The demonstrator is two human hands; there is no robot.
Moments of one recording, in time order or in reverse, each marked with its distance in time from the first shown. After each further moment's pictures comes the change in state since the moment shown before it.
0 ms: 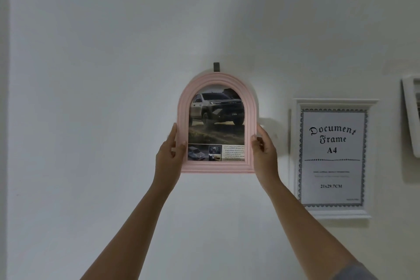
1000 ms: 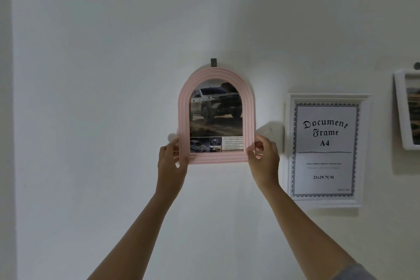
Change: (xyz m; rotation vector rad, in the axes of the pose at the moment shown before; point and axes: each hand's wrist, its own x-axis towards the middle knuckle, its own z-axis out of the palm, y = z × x) left_hand -0.033 -0.011 0.014 0.104 0.111 0.117; right_hand -0.020 0.012 -0.017 -0.343 0.117 -0.174
